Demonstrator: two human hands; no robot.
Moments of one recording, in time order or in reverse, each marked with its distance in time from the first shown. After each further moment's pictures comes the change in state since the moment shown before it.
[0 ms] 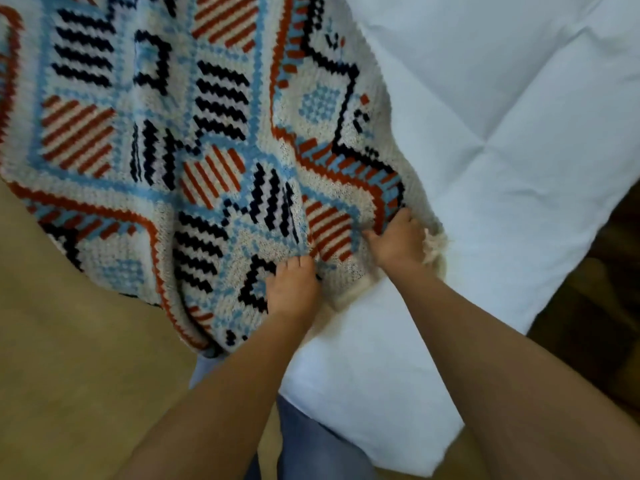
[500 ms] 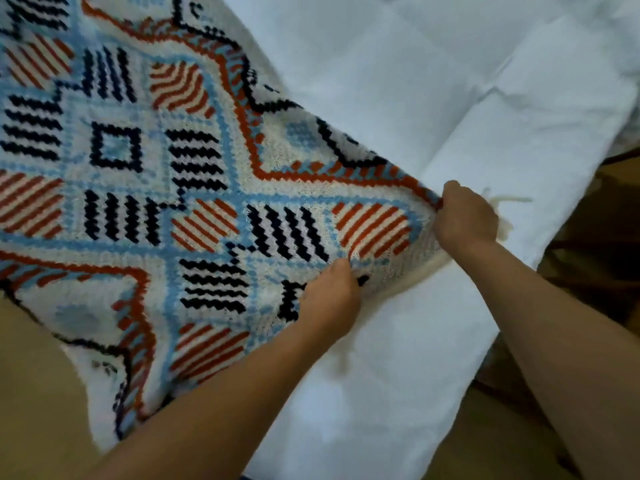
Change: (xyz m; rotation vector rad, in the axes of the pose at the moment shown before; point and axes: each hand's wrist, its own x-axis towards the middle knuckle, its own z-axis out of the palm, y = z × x) left_hand 0.020 0.161 -0.044 -0.375 -0.011 0.221; right_hand 0.094 0.060 -0.184 -0.349 0.341 -0.339
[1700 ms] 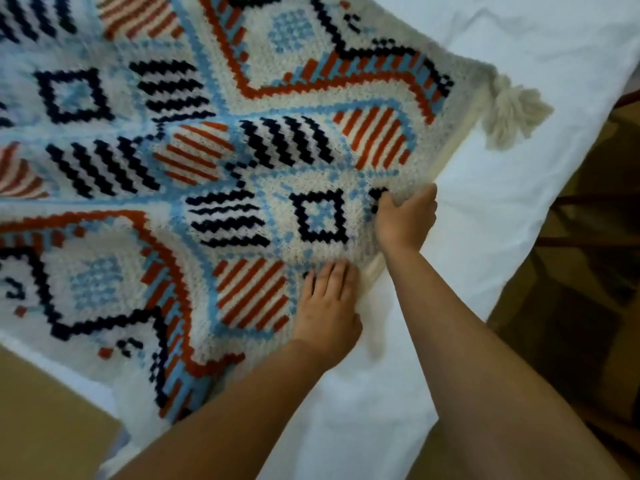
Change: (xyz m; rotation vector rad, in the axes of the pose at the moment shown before) left_hand 0.004 -0.013 0.101 0.494 -0.136 0.199; right_hand -0.007 0.000 0.102 0.812 0.093 0.602
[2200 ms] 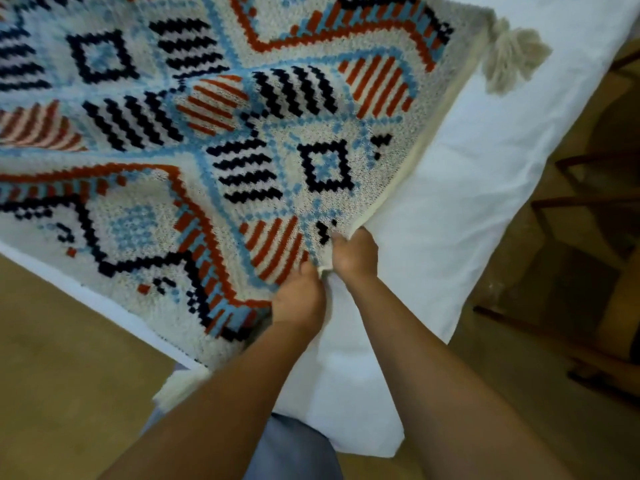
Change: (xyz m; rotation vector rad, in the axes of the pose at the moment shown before) left_hand -0.069 -0.020 0.013 -0.276 -0.029 -0.392; right_hand -0.136 0.053 0.001 -0.072 -0.416 0.125
